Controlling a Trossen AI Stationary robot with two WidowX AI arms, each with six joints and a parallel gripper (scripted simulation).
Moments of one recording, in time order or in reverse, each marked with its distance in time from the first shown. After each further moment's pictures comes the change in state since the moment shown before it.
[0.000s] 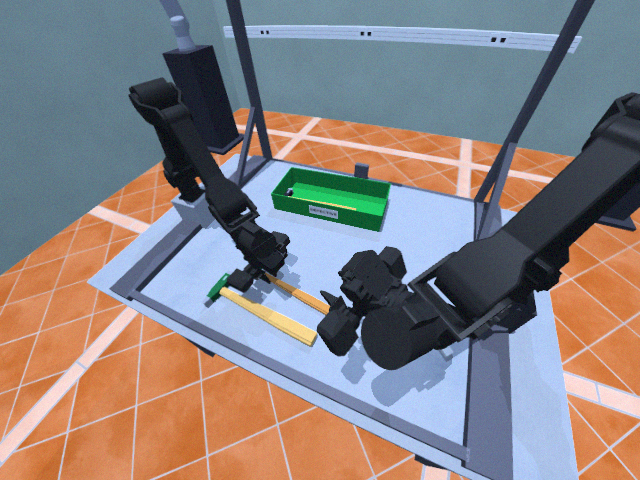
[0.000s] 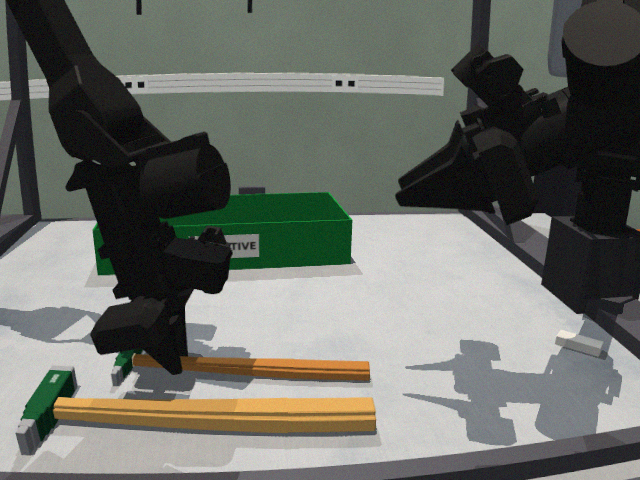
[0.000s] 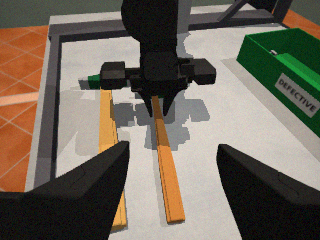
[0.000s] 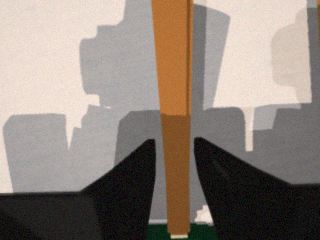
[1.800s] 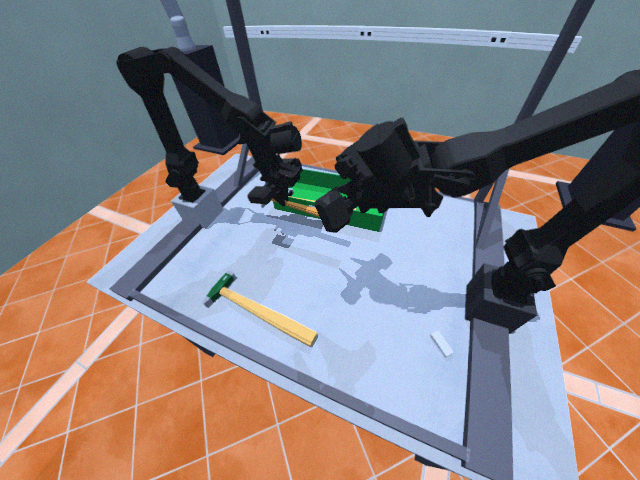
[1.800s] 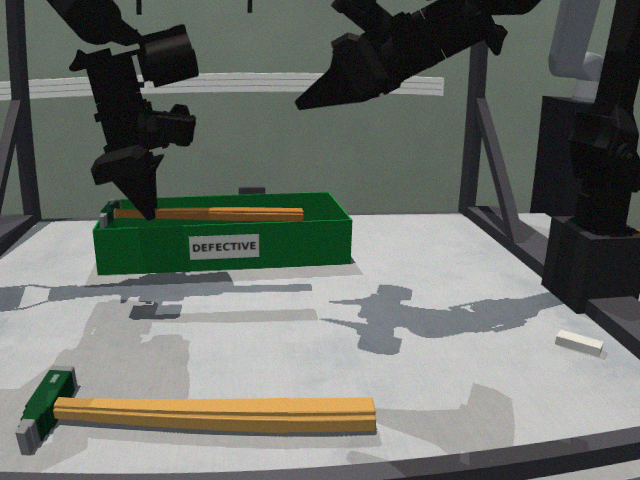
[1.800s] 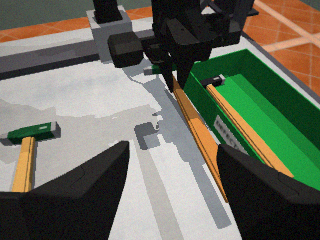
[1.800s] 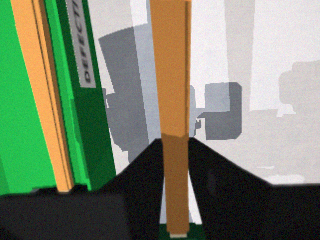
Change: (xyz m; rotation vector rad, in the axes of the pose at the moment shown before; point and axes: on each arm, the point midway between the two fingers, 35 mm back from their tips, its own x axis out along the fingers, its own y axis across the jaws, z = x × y) left arm 0.075 -0.138 0.101 0.068 0.072 -0.031; right arm -0.117 0.185 -0.047 -0.126 0.023 0.031
